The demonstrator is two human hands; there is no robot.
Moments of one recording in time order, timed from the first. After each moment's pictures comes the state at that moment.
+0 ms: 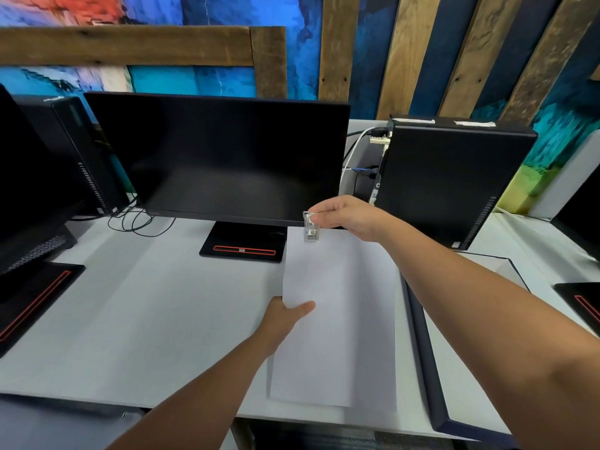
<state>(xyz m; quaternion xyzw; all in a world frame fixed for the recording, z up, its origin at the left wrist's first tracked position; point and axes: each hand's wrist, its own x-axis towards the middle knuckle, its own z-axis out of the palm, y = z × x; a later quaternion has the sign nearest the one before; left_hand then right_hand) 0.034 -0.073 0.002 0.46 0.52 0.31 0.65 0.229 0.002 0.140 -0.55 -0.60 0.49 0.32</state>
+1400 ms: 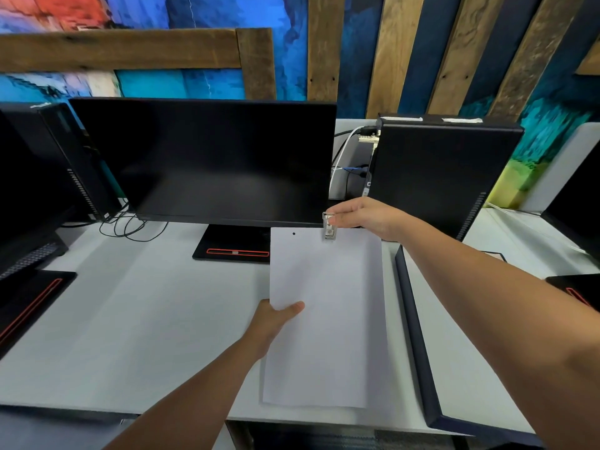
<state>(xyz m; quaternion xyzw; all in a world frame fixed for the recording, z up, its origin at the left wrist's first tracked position) 0.029 -0.075 0.005 0.45 0.52 0.32 0.66 0.279 -0.010 0.135 -0.56 -0.59 0.49 0.30</state>
